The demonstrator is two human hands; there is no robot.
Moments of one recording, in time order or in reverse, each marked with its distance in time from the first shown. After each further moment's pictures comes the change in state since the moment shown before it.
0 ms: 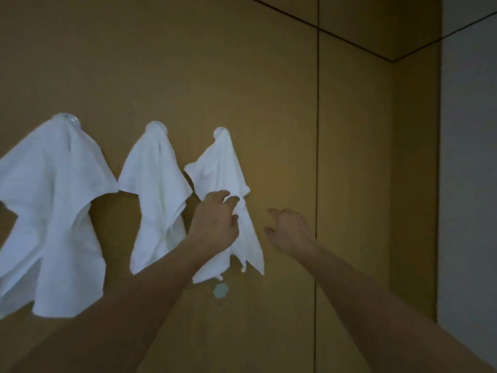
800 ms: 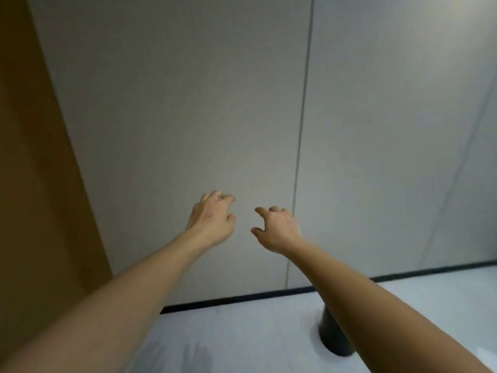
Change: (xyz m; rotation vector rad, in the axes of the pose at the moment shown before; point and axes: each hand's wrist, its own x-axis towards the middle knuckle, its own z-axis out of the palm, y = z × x) left_hand -0.337 0.600 -0.149 -0.938 -0.473 0.749; right_hand -0.715 0.118 -0.321 -0.559 0.052 1.127
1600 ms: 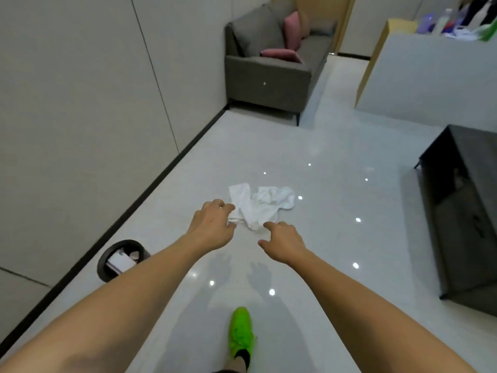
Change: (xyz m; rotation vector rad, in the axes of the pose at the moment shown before) left_hand -0.043 0.690 0.454 -0.261 -0.819 0.866; right_hand -0.390 0.653 -0.029 0.138 -0.173 1.284
